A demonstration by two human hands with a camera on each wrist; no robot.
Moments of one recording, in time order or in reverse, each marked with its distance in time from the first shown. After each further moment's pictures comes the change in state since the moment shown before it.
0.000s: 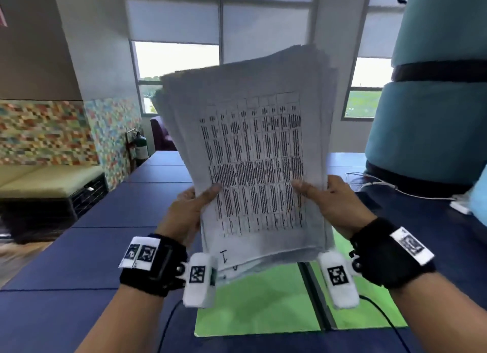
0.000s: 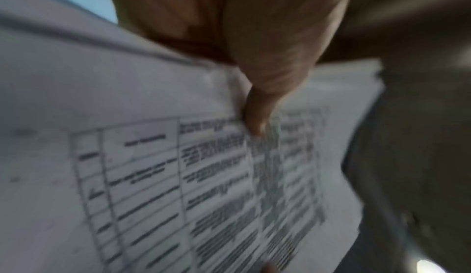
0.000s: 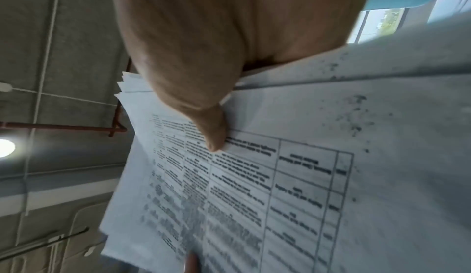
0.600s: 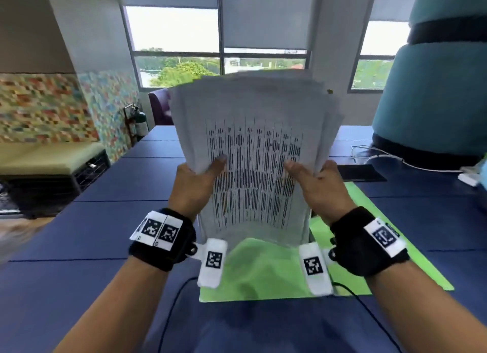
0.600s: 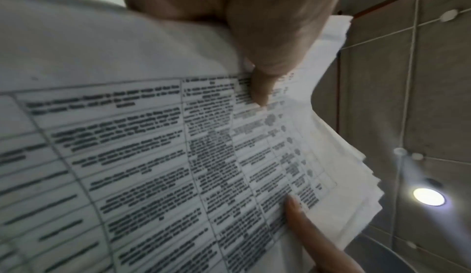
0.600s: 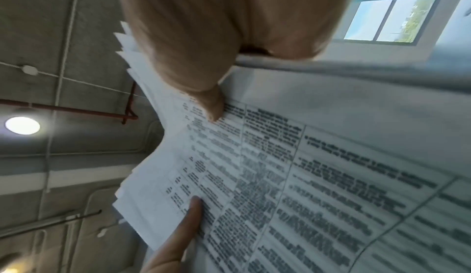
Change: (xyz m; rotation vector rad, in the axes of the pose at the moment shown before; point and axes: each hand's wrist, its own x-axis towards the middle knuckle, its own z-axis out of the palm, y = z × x) left_hand -0.017 0.000 0.014 0.295 0.154 0.217; right_hand -0.018 0.015 0.040 0.025 0.203 -0.079
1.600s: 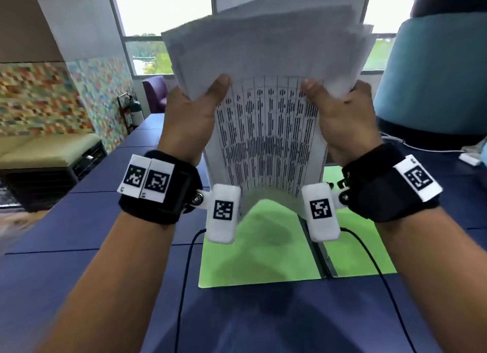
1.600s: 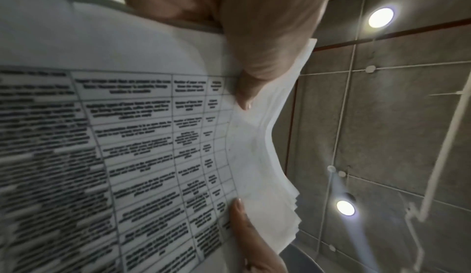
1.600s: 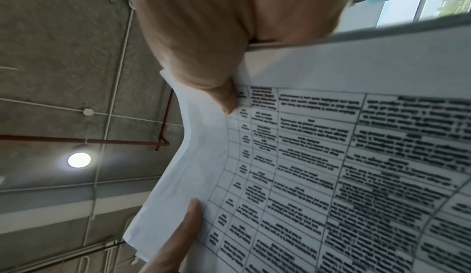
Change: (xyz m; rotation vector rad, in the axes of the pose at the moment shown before) left_hand 0.029 0.068 0.027 -0.191 -0.009 0.223; right_hand 0.047 -0.046 -0.013 0.223 0.240 -0.147
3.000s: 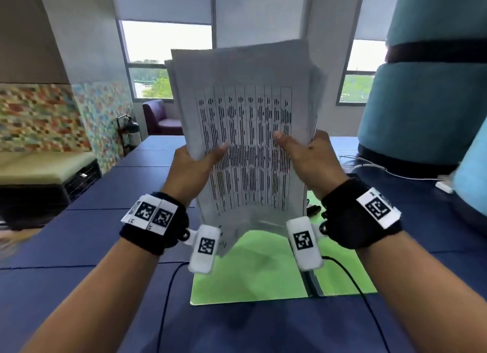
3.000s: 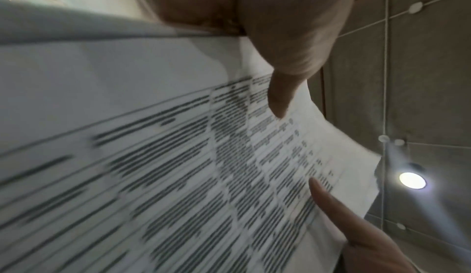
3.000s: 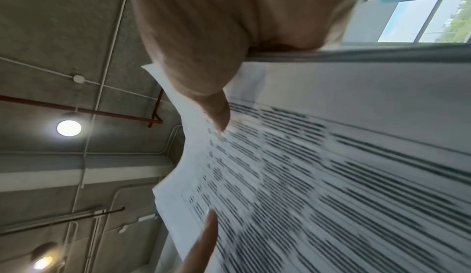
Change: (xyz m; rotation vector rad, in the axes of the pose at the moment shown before) left_hand -0.027 -0.024 -0.025 0.173 -0.119 -0.147; right_hand -0.029 -0.021 -0.004 -0.260 -0.227 0.174
